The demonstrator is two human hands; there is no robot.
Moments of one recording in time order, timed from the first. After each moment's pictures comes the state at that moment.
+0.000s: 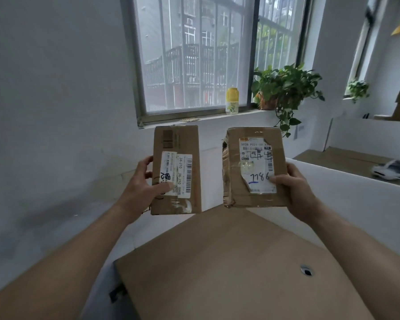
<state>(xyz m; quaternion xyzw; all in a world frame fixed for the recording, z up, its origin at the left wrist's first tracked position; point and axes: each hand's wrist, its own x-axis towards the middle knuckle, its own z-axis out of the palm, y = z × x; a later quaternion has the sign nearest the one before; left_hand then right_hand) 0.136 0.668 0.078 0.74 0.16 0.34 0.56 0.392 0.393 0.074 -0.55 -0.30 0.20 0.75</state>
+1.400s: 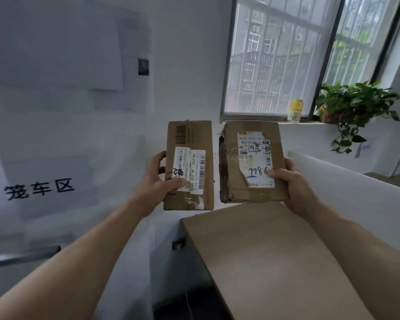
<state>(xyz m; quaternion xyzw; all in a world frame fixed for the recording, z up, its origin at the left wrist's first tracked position) -0.154 0.586 0.086 0.66 0.24 0.42 0.57 0.134 0.413 0.111 -0.50 -0.39 0.29 0.72</state>
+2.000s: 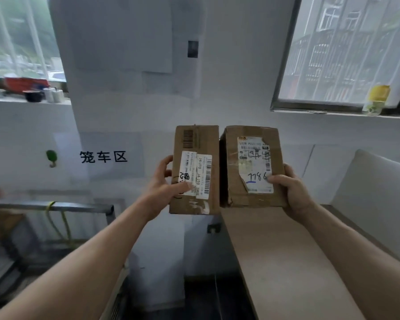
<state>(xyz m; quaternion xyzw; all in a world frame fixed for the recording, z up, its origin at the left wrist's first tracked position) -0.210 0.552 0.044 0.61 0.34 0.46 0.55 0.107 0.475 0.054 -0.47 -0.43 0.41 0.65</state>
